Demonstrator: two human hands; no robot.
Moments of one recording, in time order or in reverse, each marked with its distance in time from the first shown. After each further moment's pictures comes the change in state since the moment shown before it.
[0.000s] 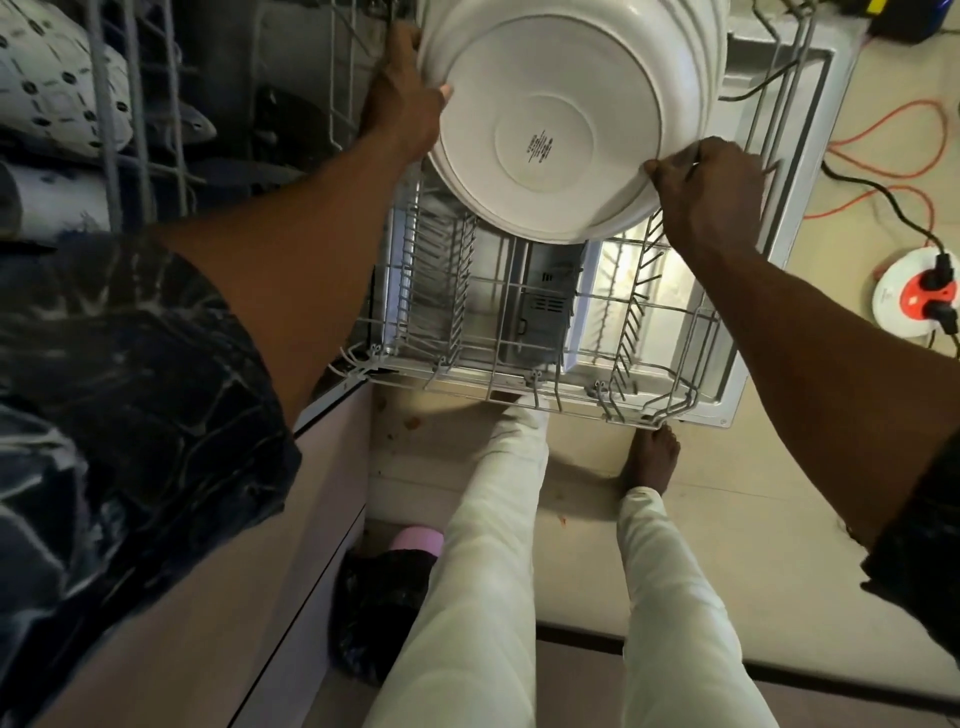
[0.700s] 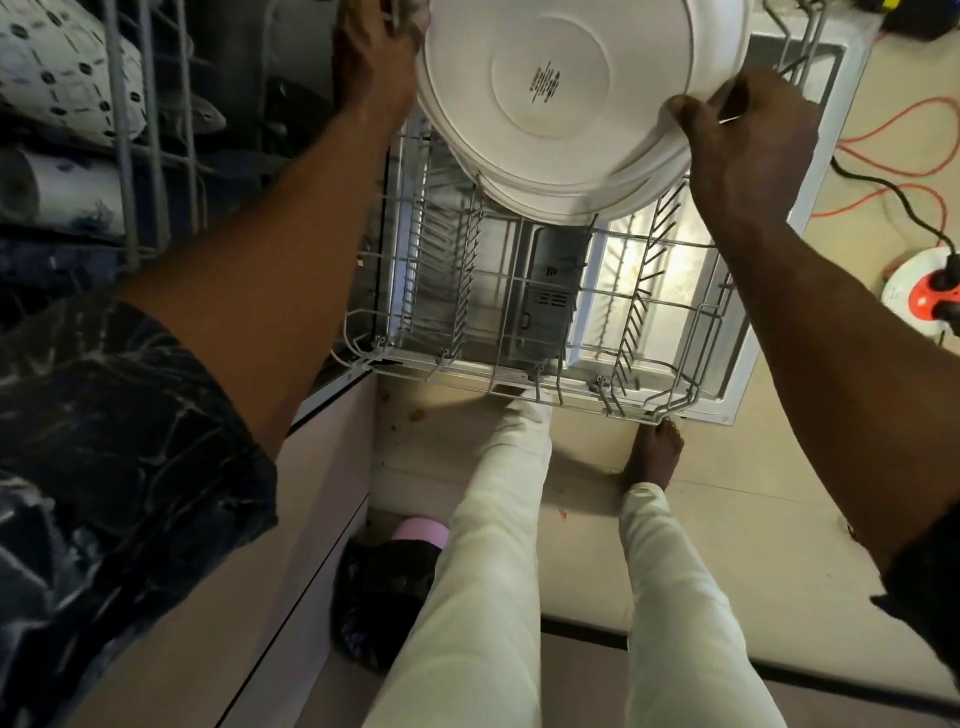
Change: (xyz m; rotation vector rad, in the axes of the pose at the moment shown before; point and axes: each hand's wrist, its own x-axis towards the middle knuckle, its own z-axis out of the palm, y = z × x) left_hand -0.002 0.006 -0.027 -0.113 0.220 0.005; right_hand 0.002 -0.030 -0.033 0.102 0.168 -0.077
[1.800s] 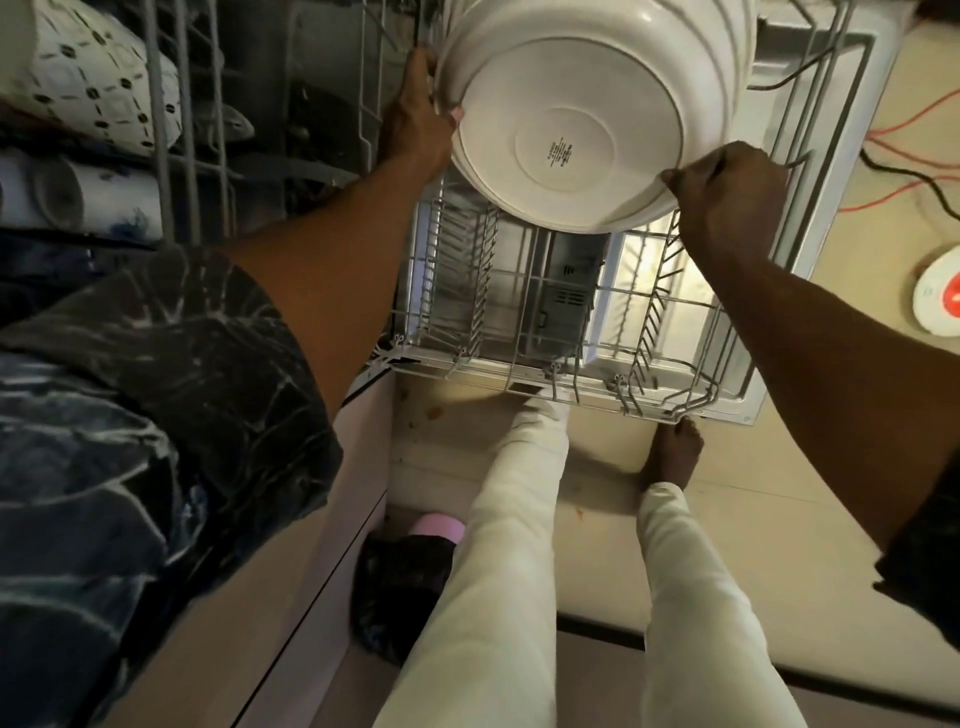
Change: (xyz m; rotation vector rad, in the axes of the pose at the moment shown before) left_hand -0.020 -0.017 0.019 0.097 -0.228 -0.135; right_hand -0.025 0.018 0.024 -0.098 -0.137 0.168
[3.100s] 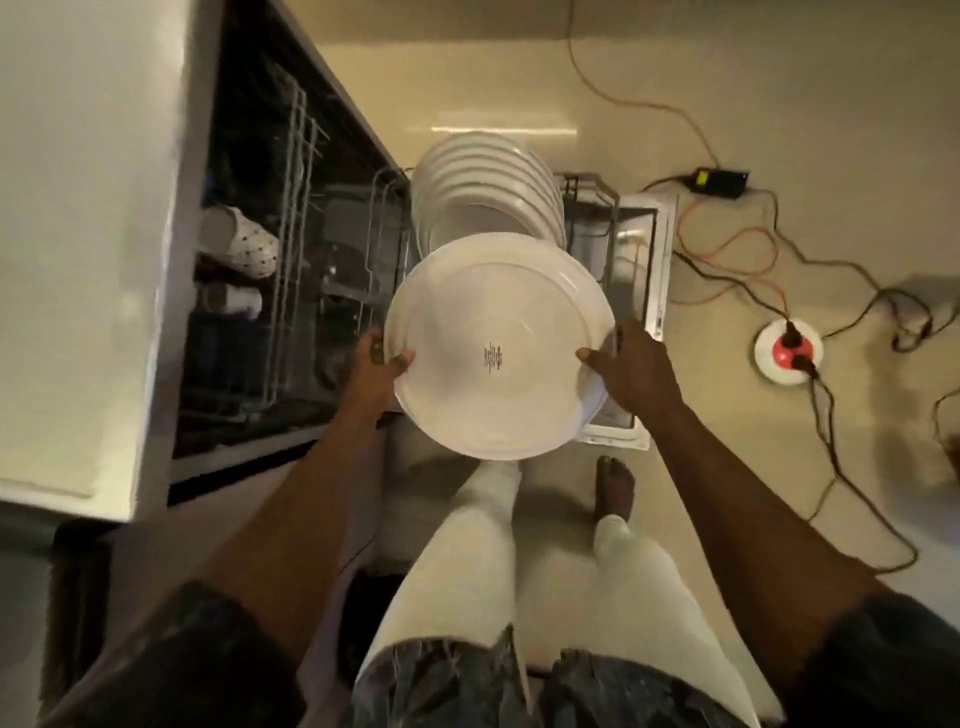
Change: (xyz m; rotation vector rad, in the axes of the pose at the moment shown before) left_hand -0.302 0.044 -0.078 -0.365 -0.019 -0.272; right_hand -0.165 0.028 -0.225 0.164 -0.360 -0.020
